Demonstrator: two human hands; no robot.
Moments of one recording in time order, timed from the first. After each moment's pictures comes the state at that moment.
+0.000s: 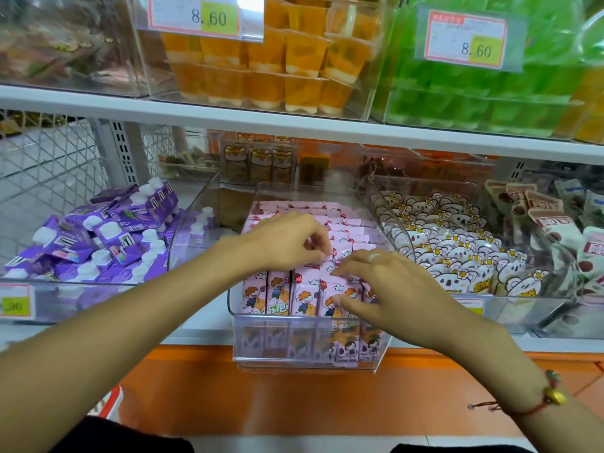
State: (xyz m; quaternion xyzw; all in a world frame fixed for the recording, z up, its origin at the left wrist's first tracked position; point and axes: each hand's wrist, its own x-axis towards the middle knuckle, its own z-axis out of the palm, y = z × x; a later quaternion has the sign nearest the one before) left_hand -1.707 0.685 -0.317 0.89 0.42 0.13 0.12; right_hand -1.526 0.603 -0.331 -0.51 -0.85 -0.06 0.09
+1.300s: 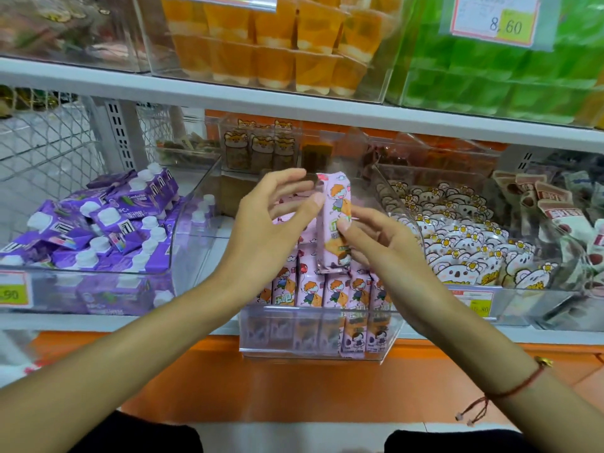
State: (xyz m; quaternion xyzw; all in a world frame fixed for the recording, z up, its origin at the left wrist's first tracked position) left_hand -1.721 0.632 -0.327 0.63 0.36 0.58 0.36; right_hand -1.559 0.610 -0.329 -0.47 -0.60 0.42 0.50
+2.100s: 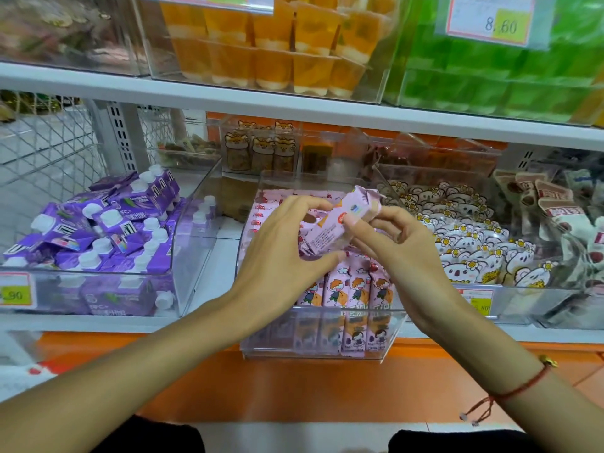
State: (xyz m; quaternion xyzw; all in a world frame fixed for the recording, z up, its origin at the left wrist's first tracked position) left_hand -1.714 0.623 -0.346 0.77 0.39 0.48 0.16; right_hand -1.554 0.608 -0.329 -0.48 -0.52 0.40 0.58
